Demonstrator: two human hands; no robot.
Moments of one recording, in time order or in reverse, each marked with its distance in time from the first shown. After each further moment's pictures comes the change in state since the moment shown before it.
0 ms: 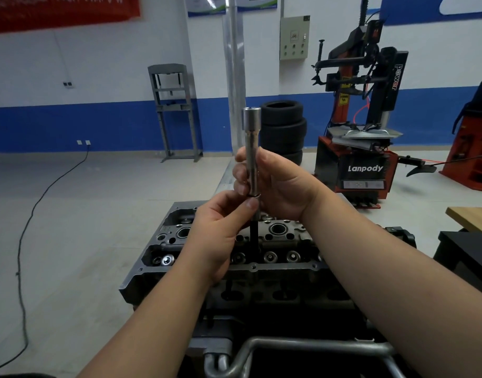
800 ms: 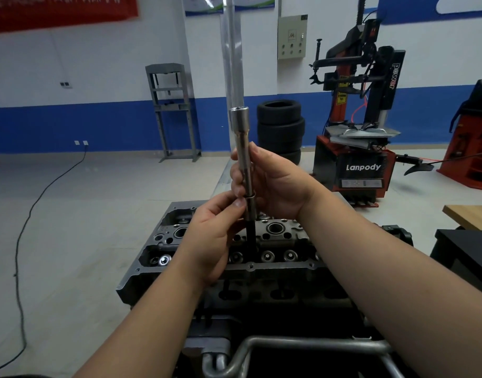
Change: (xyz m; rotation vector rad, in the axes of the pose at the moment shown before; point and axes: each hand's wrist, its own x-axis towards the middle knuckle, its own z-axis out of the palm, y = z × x) left_hand 0.000 0.000 -0.003 -0.032 -0.050 -0.018; right_hand -0.001 -0.002 0.002 -0.066 0.048 0.015
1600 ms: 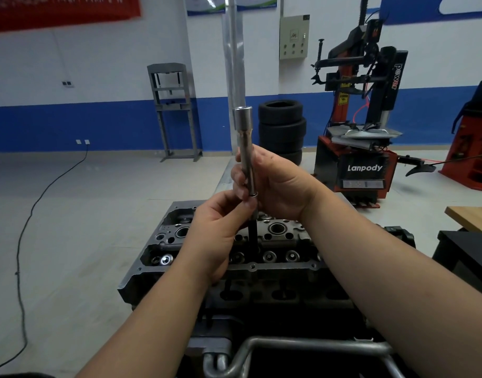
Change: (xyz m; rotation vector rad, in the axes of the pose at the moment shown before) left_hand 0.001 -0.001 0.002 0.054 0.054 0.001; right_hand -0.001 0.000 0.002 0.047 -0.061 -0.020
